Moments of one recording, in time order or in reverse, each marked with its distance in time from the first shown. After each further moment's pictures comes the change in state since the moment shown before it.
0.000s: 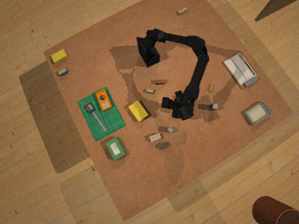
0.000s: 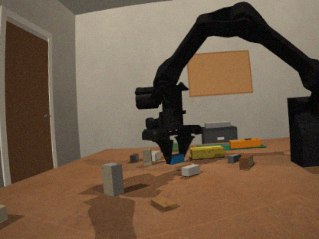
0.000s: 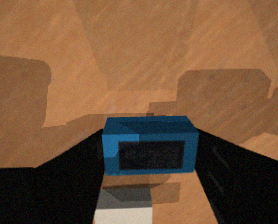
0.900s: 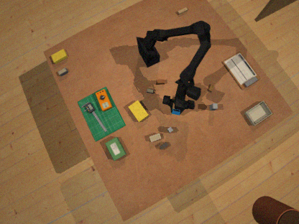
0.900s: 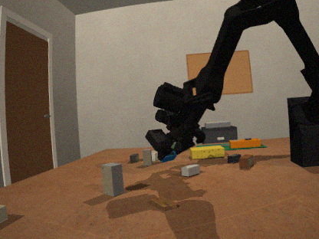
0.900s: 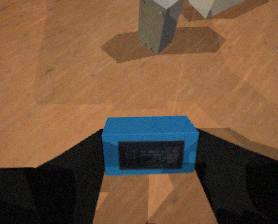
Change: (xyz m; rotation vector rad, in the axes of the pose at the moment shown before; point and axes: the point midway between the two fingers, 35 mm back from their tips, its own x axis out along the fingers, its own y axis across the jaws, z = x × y) arm -0.002 0.004 0.013 -0.005 -0.706 -0.007
